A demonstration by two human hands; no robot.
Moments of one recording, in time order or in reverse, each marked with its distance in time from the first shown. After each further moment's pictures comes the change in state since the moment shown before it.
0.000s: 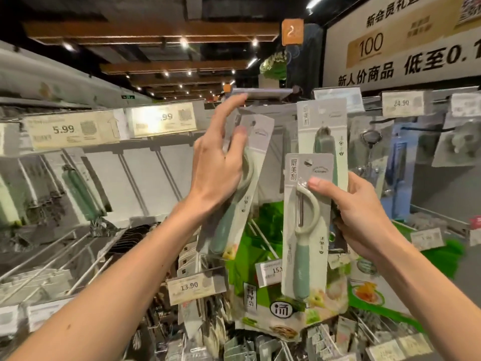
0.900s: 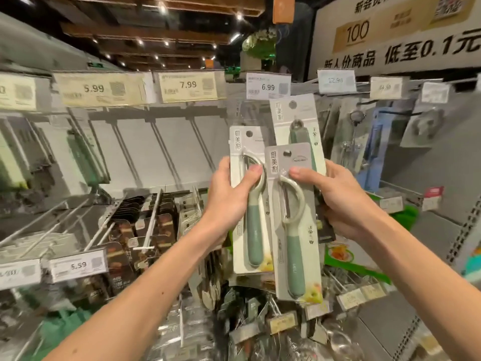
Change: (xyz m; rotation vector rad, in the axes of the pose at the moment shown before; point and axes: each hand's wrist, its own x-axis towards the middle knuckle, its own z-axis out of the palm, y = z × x) left_hand -0.094 0.031 -0.027 -0.380 -0.150 -0.774; right_hand -0.064 -0.020 0.048 -0.126 -0.010 0.201
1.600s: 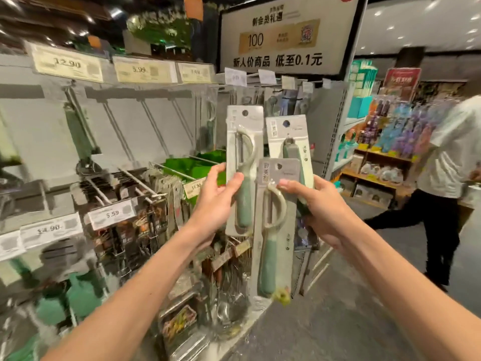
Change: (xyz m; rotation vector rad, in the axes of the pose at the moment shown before) left_hand -0.156 0.046 -0.139 -0.298 -0.559 -0.138; right_hand -0.247 -0.030 0.162 -0.090 0.496 0.030
